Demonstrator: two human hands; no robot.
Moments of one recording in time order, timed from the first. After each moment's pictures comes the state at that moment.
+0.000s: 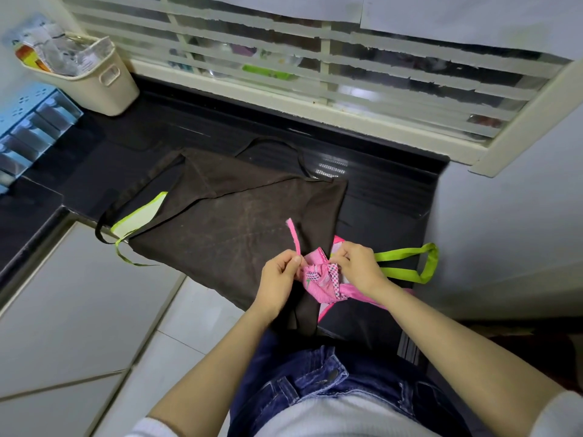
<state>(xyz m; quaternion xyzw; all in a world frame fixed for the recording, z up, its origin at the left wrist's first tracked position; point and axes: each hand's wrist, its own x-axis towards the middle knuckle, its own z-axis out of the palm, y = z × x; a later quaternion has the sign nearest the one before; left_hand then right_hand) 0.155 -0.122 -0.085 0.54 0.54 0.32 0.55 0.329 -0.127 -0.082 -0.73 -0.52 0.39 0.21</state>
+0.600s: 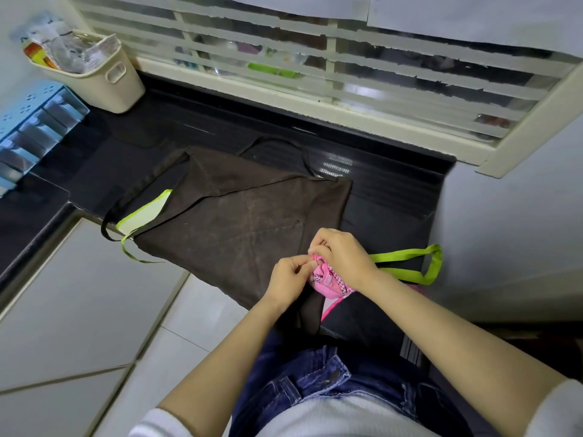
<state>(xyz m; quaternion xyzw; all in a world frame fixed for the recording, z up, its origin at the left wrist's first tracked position) 0.164 -0.118 -0.090 0.58 0.56 0.22 0.55 0.306 -0.112 -0.046 -0.64 -0.64 0.38 0.20</state>
